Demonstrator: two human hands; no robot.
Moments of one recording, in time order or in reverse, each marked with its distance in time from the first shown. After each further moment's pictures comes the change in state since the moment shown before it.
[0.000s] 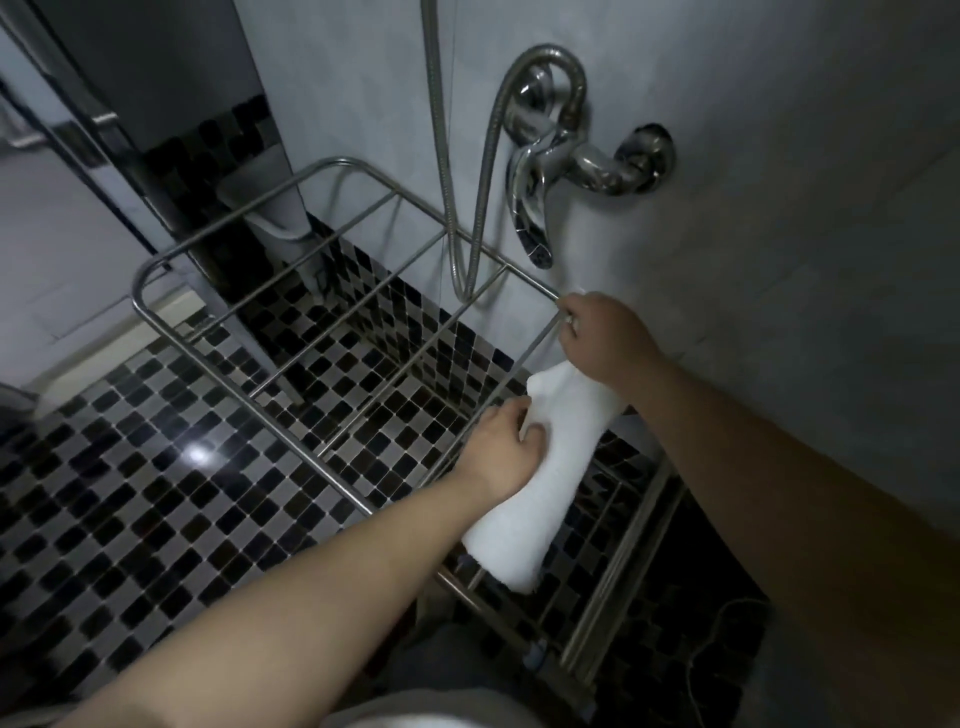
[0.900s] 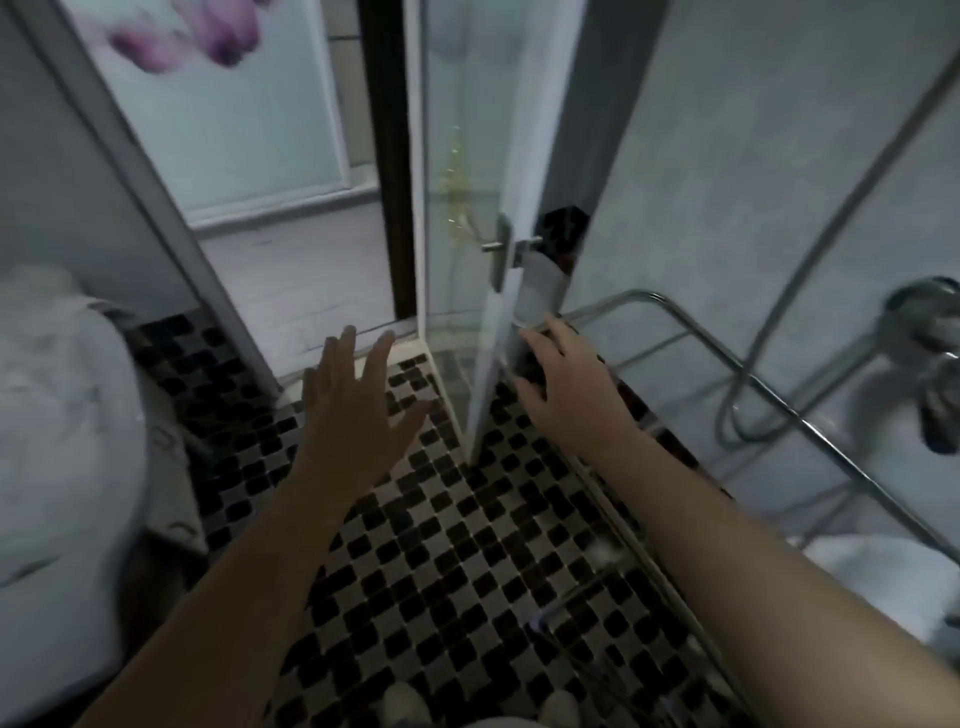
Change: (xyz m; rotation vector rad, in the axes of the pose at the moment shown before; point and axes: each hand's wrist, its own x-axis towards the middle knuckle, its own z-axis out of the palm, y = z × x) left_hand -0.214 -0.239 -0.434 0.497 0.865 -0.026; right_hand 0.021 -0.469 0.068 0.068 0.075 -0.498
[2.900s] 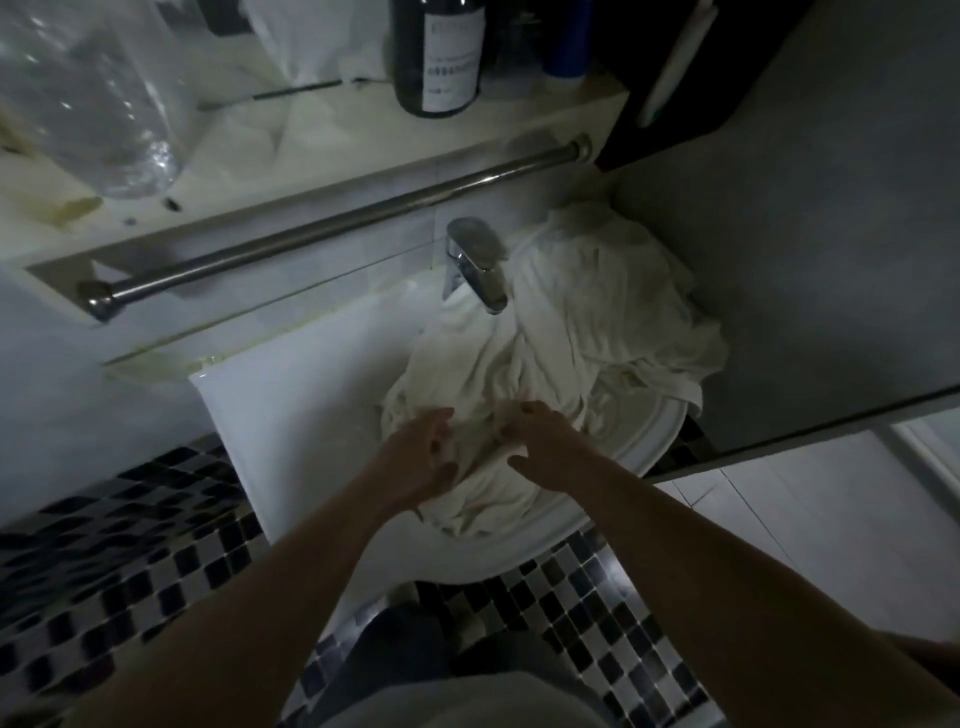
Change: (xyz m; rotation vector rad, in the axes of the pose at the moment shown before) left_hand -0.087 -0.448 -0.101 -0.488 0.434 -1.316; right_hand 0.283 -0.578 0.401 -0.336 -1.036 -1.361
